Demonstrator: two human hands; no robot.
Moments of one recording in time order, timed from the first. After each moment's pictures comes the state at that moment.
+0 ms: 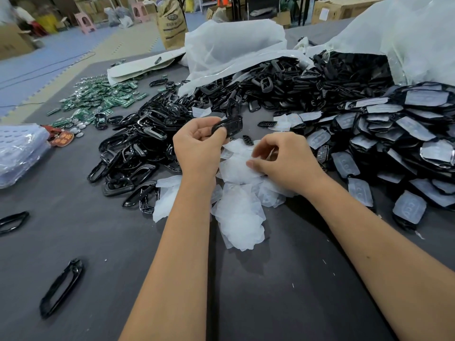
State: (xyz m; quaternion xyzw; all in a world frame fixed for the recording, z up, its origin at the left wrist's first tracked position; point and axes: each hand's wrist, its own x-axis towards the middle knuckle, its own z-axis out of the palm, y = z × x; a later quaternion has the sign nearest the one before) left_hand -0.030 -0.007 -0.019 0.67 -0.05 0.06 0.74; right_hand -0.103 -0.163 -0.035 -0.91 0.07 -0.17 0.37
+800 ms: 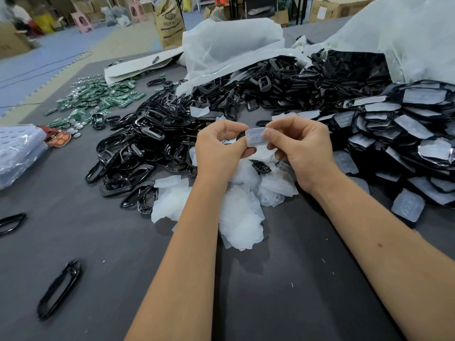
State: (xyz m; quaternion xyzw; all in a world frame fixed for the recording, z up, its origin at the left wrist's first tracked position) left_hand -0.045 -0.024 -0.020 0.70 -0.13 -0.03 0.71; right_hand -0.105 -0.173 -0.036 -0.65 0.07 -0.26 0.71
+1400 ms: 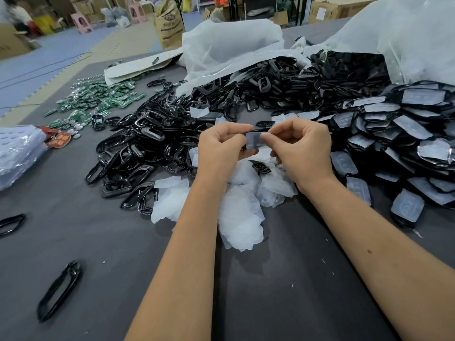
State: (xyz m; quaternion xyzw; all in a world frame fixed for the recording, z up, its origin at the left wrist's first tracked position) left_hand -0.049 -0.024 -0.017 0.67 -0.12 -0.08 0.73; right_hand -0.100 -0.172 -0.043 -0.74 0.12 -0.34 0.56
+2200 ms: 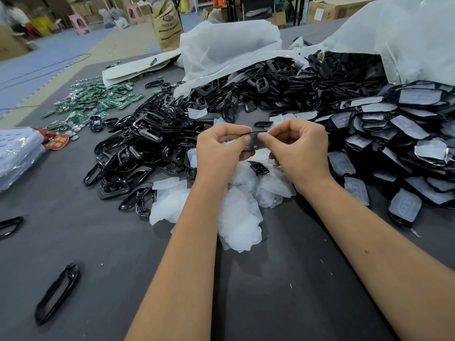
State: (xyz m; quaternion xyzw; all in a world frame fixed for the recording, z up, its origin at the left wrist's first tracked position) left_hand -0.051 -0.026 -0.017 0.67 -0.12 -0.06 0.73; right_hand -0.101 -0.168 -0.040 -0.75 0.13 -0.34 0.56
